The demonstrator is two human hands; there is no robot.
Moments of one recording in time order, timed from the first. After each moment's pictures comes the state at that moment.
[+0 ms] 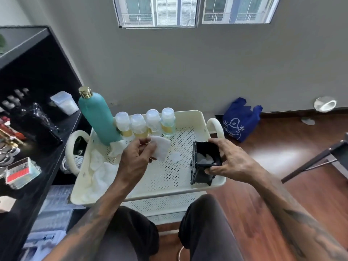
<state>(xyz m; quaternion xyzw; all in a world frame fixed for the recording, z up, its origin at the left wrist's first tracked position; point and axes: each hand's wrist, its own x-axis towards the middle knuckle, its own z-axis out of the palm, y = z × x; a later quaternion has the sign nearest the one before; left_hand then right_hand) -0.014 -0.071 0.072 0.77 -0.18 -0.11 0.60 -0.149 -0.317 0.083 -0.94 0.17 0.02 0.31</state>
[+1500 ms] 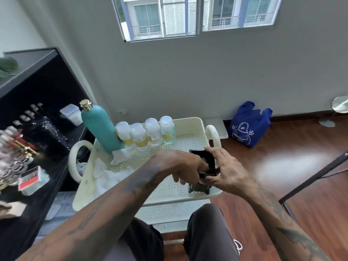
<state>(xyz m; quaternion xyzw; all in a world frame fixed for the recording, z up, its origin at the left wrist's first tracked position) -0.047 -0.193 0.137 0.79 -0.47 -0.38 -0.03 -0.155 -0.316 0.075 -0.93 0.16 -0.01 0.34</state>
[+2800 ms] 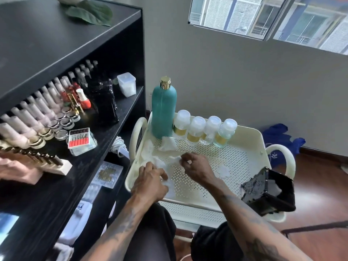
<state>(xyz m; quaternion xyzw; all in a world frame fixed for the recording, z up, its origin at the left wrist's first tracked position) 0.022 0.039 -0.012 0.95 -0.12 -0.15 0.26 0.022 -0.137 0.003 -0.93 0.11 0.04 0.34</state>
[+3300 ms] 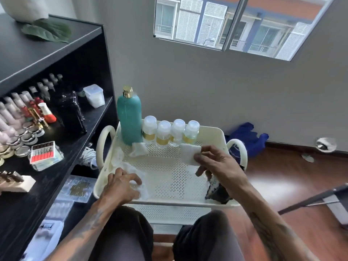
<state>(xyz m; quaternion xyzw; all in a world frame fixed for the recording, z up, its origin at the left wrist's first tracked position) 0.024 0.040 -0.007 0.94 -0.15 -0.22 0.23 -0.093 -0.213 0.116 -0.77 0.17 -0.03 0.62</state>
